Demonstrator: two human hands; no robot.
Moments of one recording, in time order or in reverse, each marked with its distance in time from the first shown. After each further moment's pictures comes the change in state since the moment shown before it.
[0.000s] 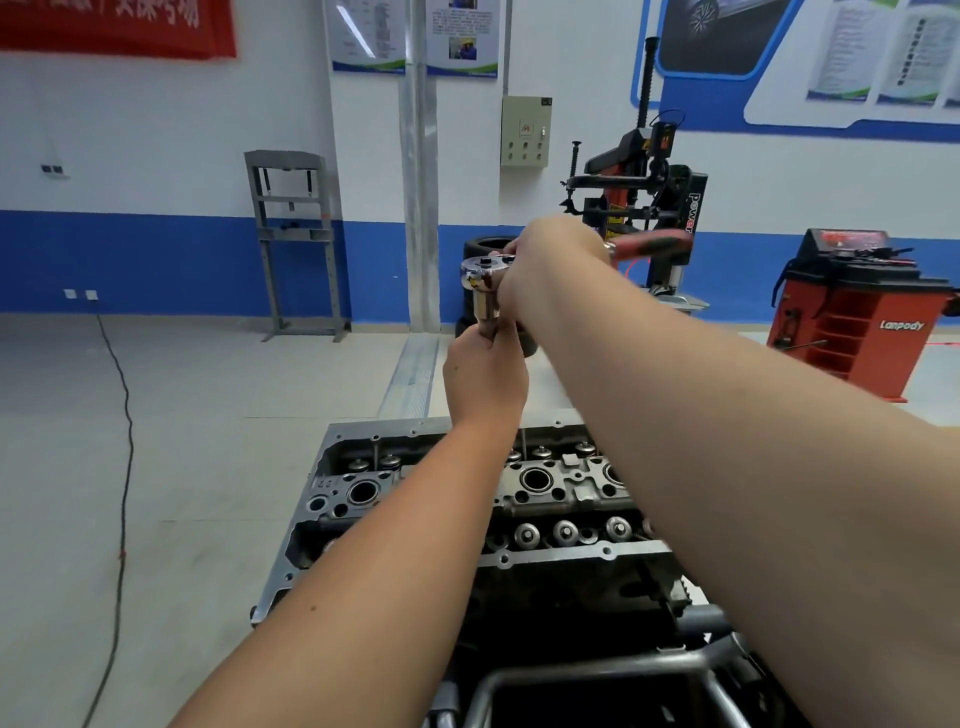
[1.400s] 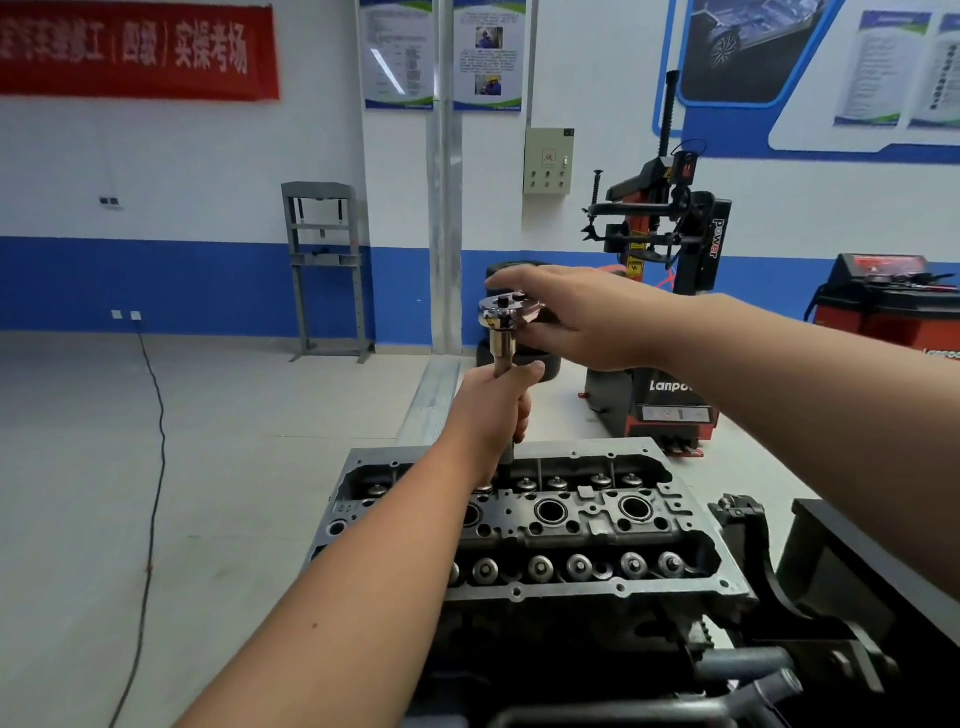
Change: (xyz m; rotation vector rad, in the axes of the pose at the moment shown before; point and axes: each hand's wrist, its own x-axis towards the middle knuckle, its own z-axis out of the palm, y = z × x) left_hand 0.016 -0.006 -0.026 -0.095 -0.372 -0.061; right_hand -0.036 0.024 -0.054 -1.085 -0.252 -0.906
